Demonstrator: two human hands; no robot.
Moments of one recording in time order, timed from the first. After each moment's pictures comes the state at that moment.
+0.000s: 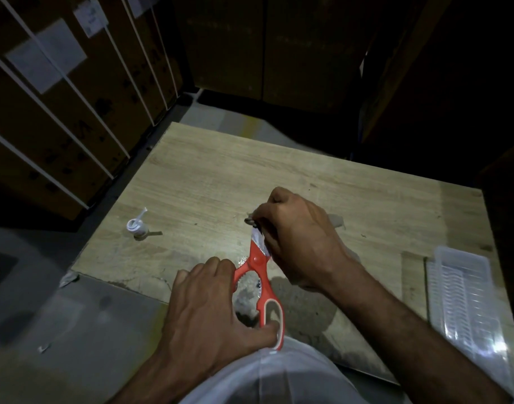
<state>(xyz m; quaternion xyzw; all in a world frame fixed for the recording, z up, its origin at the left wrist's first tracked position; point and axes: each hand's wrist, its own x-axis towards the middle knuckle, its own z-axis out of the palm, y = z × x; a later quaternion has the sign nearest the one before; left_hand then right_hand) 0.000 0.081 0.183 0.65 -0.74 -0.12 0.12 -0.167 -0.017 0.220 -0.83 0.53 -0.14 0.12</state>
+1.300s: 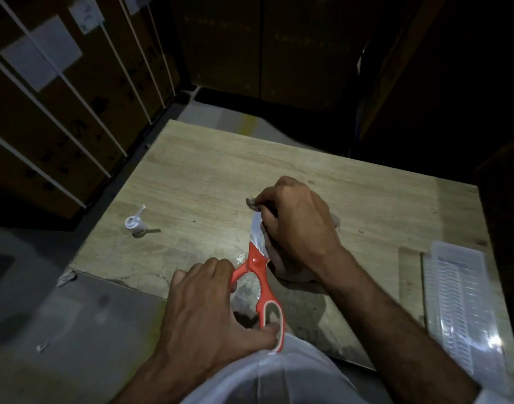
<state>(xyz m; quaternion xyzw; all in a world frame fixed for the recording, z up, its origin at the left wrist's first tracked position) 0.000 0.088 0.188 0.65 -0.74 -0.13 0.11 -0.164 -0.029 0.204 -0.75 0.62 -0.19 0.13</state>
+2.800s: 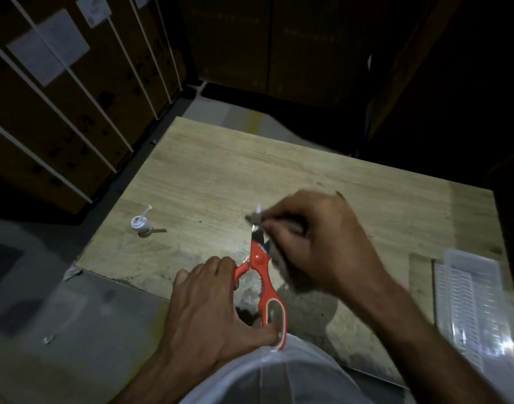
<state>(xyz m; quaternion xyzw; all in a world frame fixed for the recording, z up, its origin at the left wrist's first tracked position) 0.006 0.073 0.189 0.66 -0.73 -0.15 0.11 -0.174 -0.004 0.248 -0.75 0.57 -0.24 0.24</state>
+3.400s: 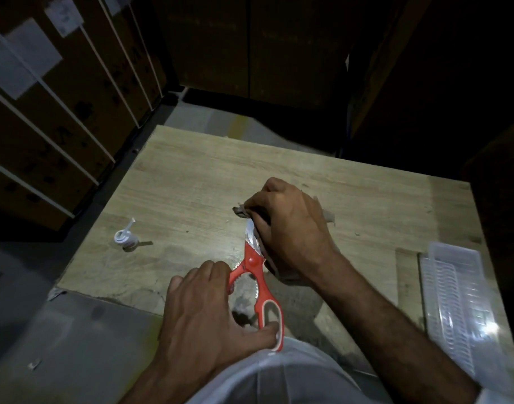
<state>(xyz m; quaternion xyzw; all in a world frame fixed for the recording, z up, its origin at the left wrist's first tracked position) 0.002 0.062 0.179 0.65 -0.74 -0.14 0.11 -0.161 -0.044 0.209 -0.77 0.59 -0.21 0.12</state>
